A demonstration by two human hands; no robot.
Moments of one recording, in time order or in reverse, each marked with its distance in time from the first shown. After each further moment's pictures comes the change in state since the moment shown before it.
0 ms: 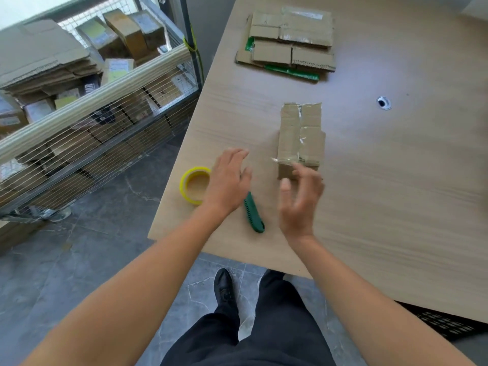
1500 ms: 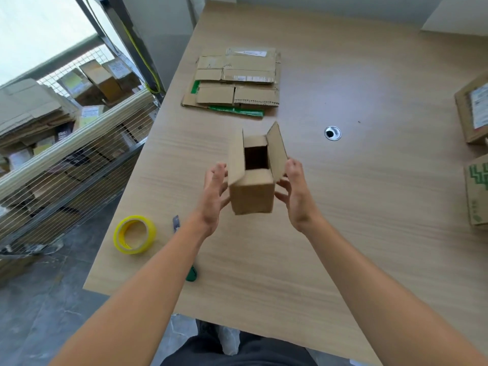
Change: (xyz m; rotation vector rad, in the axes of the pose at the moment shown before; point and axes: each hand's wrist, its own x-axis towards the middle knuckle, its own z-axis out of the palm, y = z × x) left_hand 0.099 0.136 0.093 -0.911 -0.101 -0.559; right_hand 0.193 0.093 -0.113 0.700 -0.558 0.694
